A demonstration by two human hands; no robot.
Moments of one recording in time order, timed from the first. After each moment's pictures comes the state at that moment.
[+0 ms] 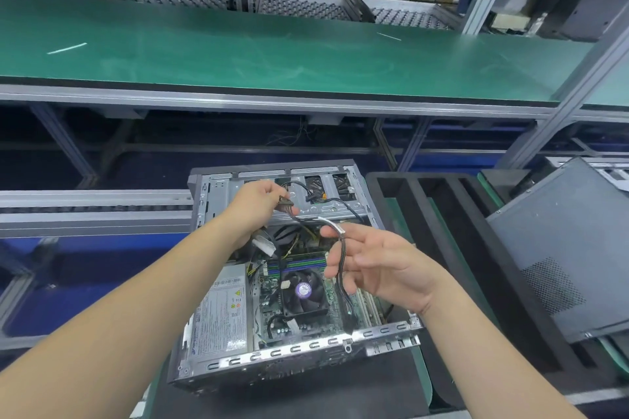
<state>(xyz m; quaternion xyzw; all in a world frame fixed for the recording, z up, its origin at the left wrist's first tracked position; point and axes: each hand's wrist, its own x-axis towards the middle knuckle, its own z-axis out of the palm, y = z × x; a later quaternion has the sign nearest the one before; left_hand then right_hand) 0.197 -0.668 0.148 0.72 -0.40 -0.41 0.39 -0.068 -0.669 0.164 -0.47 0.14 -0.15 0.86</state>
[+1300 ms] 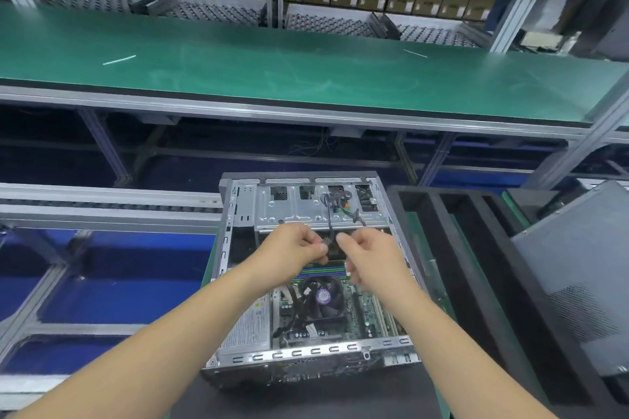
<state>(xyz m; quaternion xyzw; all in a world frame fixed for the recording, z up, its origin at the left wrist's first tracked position) 0.168 -0.602 0.141 0.68 -0.50 -0.42 0.34 -0.012 -0.660 0.141 -0.69 0.52 -0.25 0.43</state>
